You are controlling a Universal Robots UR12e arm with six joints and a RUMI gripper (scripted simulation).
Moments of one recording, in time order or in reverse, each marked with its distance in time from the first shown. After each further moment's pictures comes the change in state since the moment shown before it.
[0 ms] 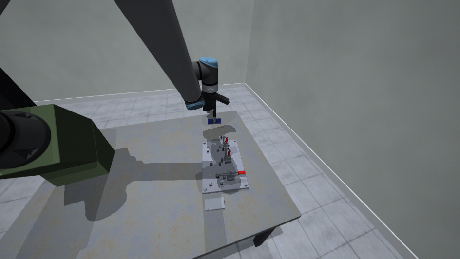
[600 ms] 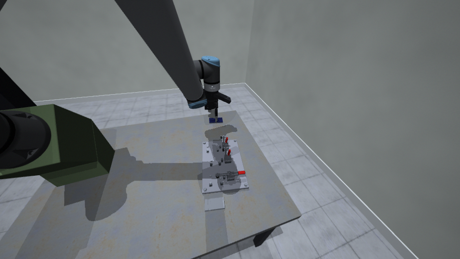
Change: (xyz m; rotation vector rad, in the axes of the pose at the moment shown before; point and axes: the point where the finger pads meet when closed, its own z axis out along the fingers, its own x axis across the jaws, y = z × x) arm 0.000 -0.011 -0.007 0.000 0.000 0.000
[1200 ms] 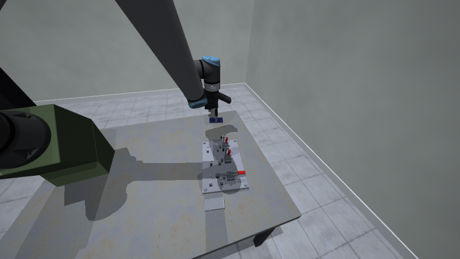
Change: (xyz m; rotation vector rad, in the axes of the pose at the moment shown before) arm 0.000 -0.002 -0.001 -0.001 0.001 0.036
